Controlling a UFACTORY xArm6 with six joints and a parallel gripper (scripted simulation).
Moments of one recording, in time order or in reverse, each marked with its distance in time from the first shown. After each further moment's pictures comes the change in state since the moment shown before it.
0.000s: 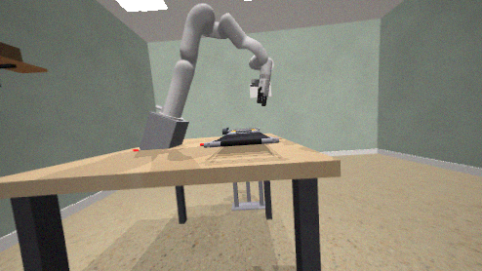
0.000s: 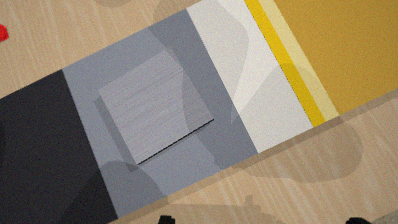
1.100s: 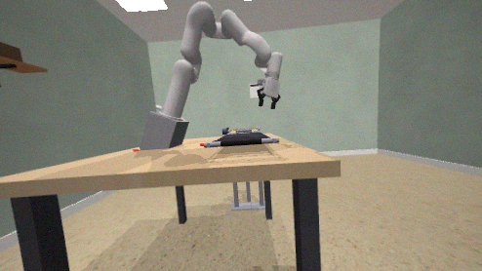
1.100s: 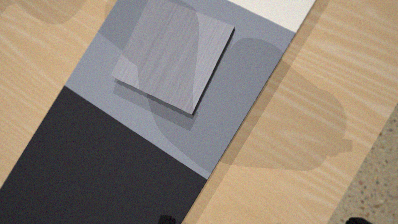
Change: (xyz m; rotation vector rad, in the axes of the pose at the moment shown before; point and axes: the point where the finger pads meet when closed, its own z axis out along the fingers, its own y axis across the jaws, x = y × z) arm -0.076 -0.106 0.037 -0.012 0.063 0.581
